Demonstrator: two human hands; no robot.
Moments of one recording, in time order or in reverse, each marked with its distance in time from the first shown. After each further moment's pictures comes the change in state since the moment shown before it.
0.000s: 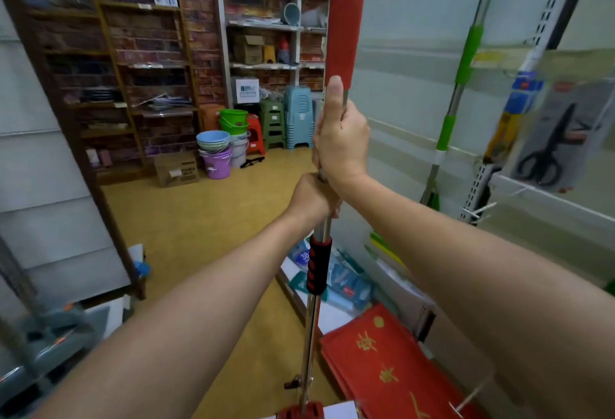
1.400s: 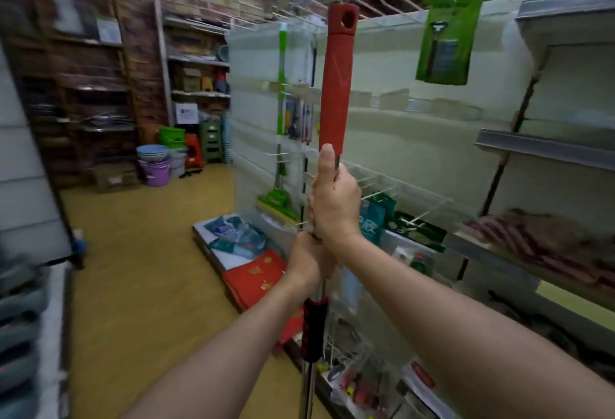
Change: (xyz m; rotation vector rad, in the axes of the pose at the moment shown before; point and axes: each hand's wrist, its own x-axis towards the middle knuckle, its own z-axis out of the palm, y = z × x) left_hand -0.693 0.178 0.359 -0.395 -0.115 -0.062; right_hand -0.467 -0.314 -0.576 -0.090 0.088 0.051
